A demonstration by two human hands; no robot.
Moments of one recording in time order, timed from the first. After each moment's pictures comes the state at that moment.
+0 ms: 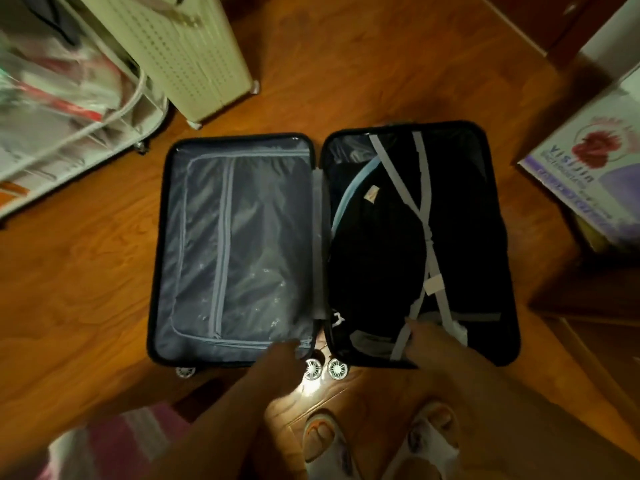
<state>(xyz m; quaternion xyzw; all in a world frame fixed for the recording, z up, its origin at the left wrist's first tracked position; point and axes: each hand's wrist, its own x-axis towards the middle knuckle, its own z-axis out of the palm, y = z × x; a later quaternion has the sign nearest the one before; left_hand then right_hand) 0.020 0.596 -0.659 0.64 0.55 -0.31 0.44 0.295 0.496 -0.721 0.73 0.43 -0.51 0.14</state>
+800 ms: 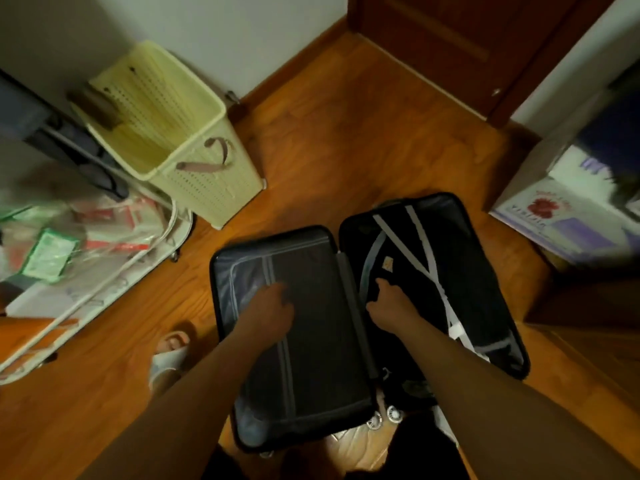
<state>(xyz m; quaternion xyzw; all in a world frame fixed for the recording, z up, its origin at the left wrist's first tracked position) 0.015 0.911 -0.437 0.75 0.51 -0.17 0.38 0.223 0.773 -0.477 0.82 0.24 -0.51 -0.08</state>
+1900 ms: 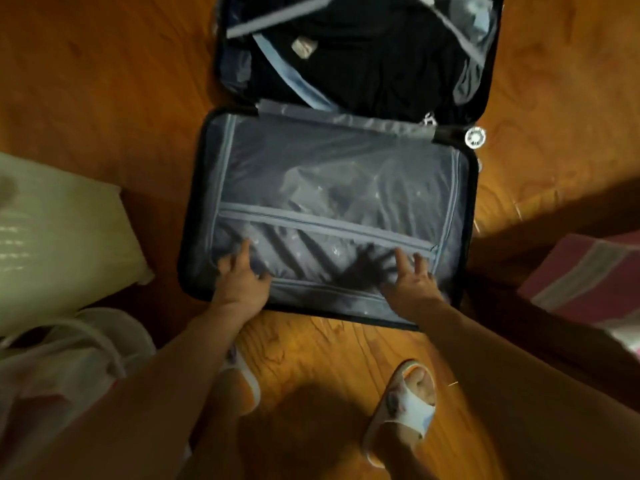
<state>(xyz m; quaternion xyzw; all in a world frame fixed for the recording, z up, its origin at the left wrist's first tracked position) -0.144 1.120 -0.731 0.89 0.17 -0.38 0.19 -0.228 0.829 -0.745 0.84 -0.27 -0.41 -0.24</state>
